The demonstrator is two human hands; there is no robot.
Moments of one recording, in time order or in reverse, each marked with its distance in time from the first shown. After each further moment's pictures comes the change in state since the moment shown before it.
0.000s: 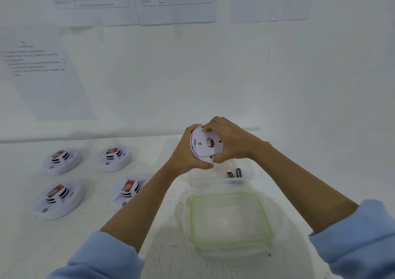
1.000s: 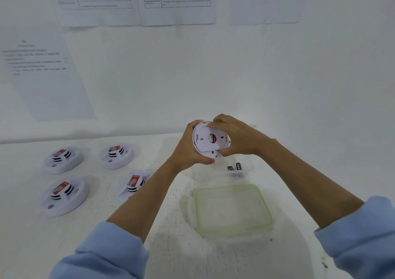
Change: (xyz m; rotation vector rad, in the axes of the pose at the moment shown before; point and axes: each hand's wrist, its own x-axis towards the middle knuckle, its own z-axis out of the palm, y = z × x) left_hand -0.006 0.005 -0.004 -0.031 -0.030 0.045; right_hand -0.015 -0.008 -0.007 -0.015 0.021 0.025
